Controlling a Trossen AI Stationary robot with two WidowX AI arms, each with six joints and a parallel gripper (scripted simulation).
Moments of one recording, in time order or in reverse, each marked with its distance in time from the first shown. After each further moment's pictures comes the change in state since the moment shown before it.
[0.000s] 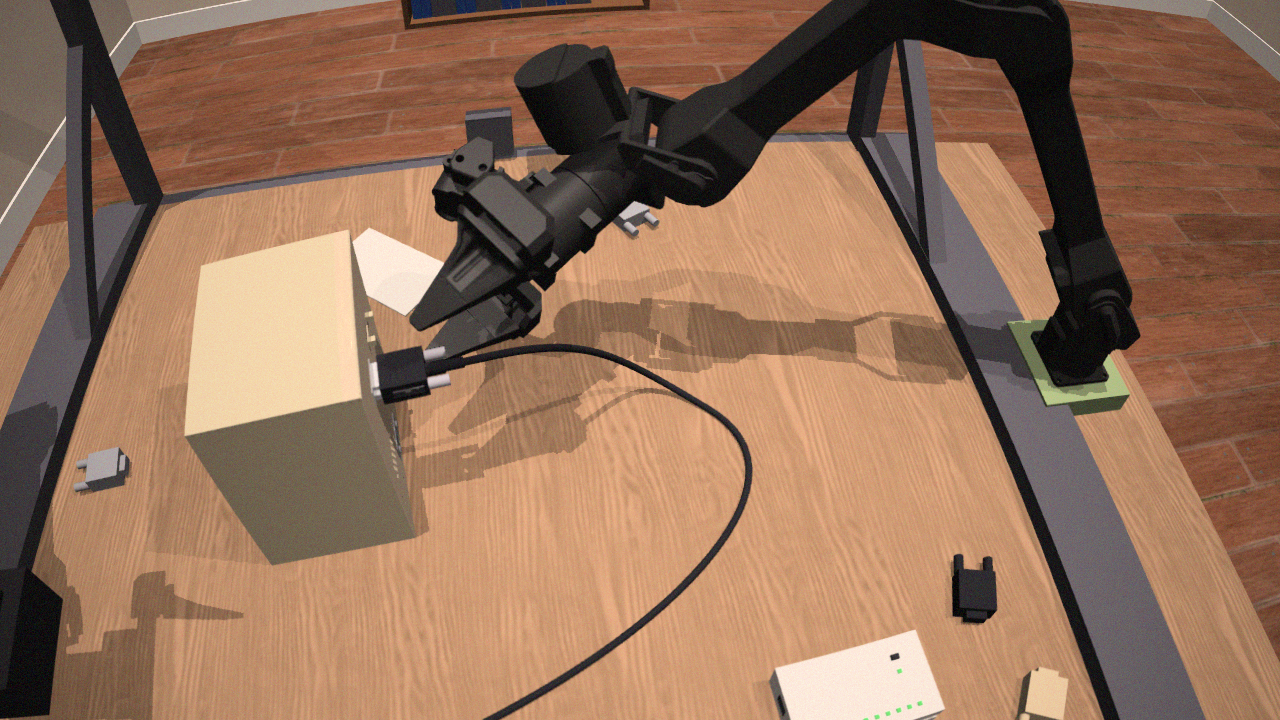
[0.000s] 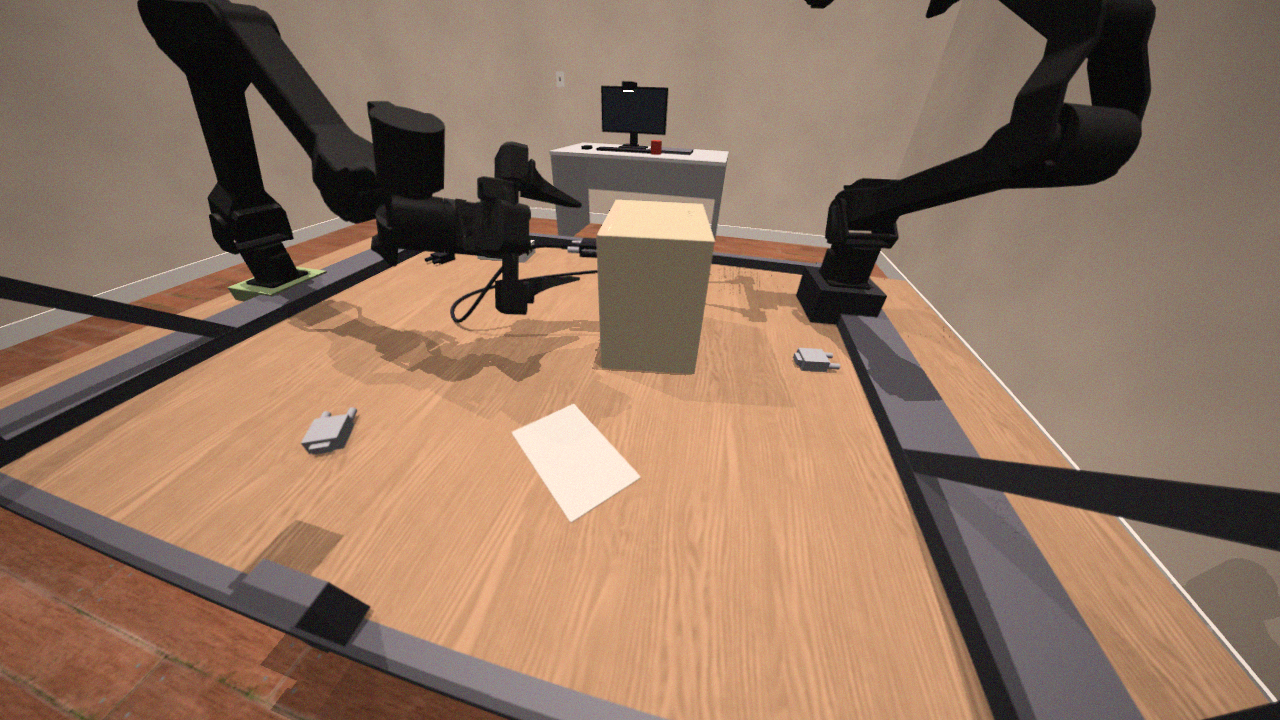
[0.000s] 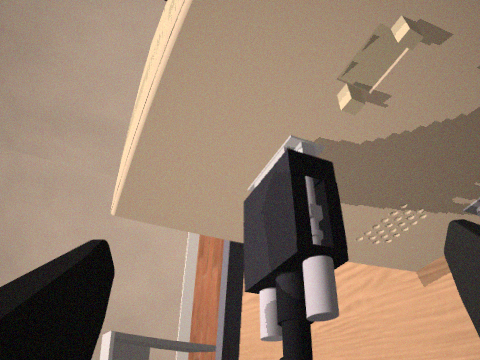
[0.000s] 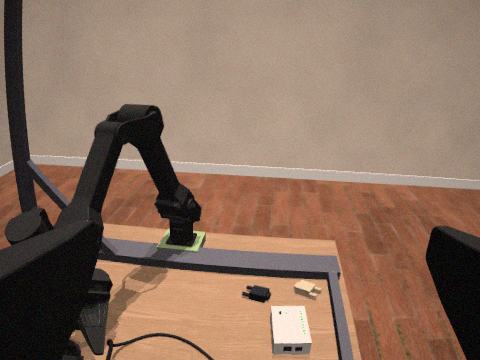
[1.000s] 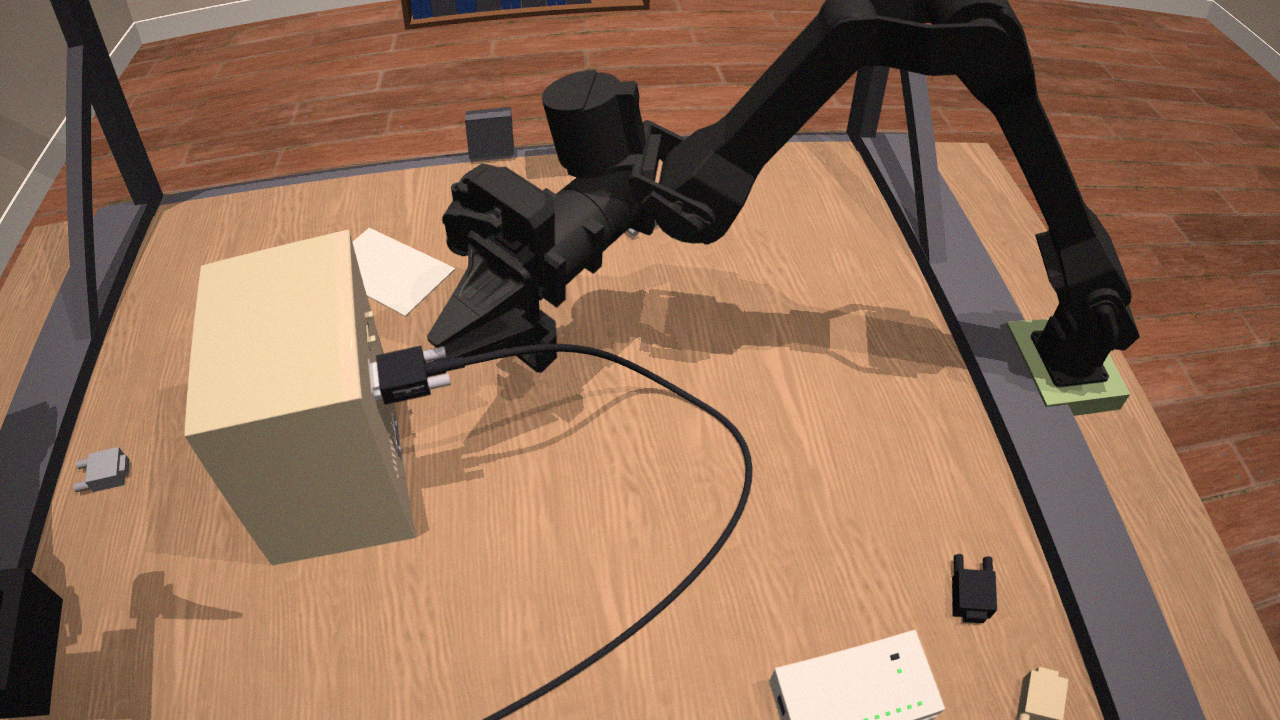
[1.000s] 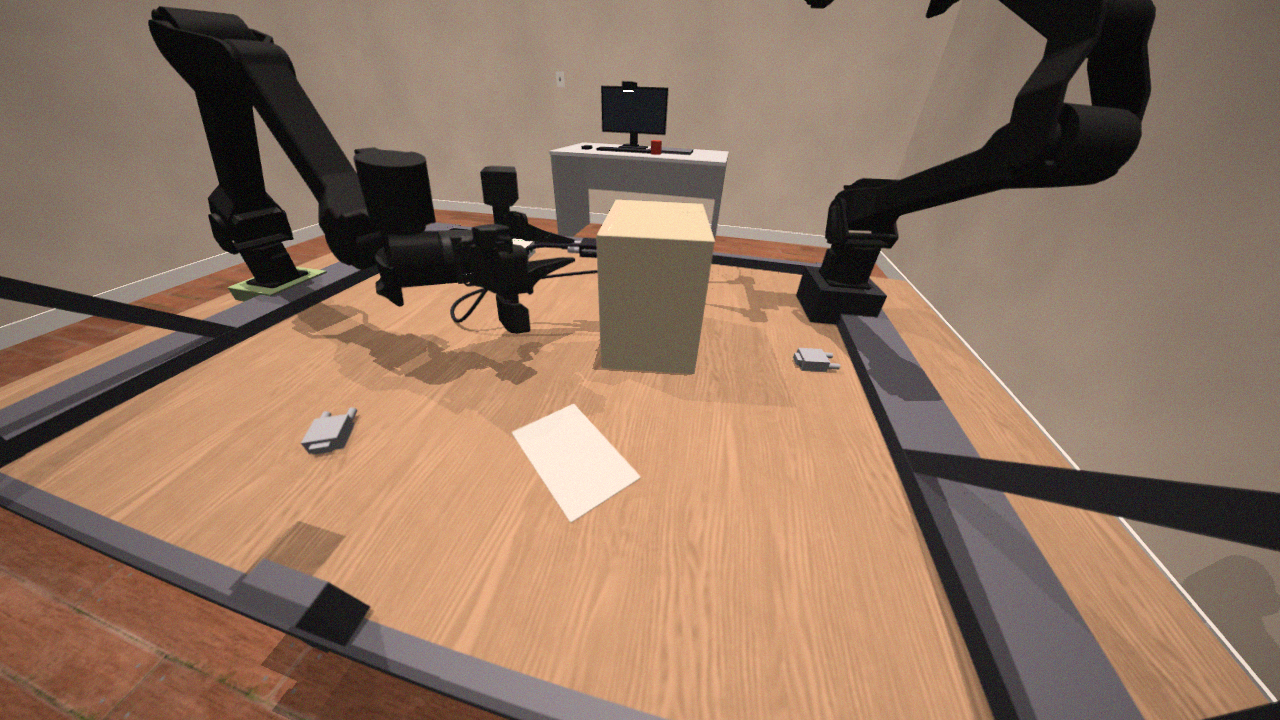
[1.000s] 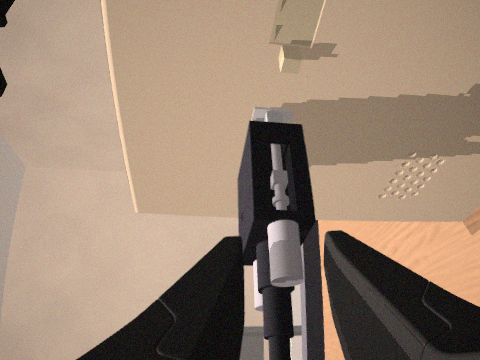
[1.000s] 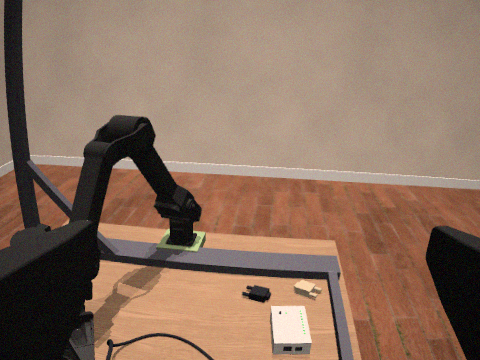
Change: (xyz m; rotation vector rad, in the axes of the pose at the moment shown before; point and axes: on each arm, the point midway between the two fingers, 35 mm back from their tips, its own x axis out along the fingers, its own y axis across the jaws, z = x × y) left arm -0.004 -0.014 -0.008 0.255 0.035 0.156; right arm 0.000 0.000 0.000 0.000 0.000 0.000
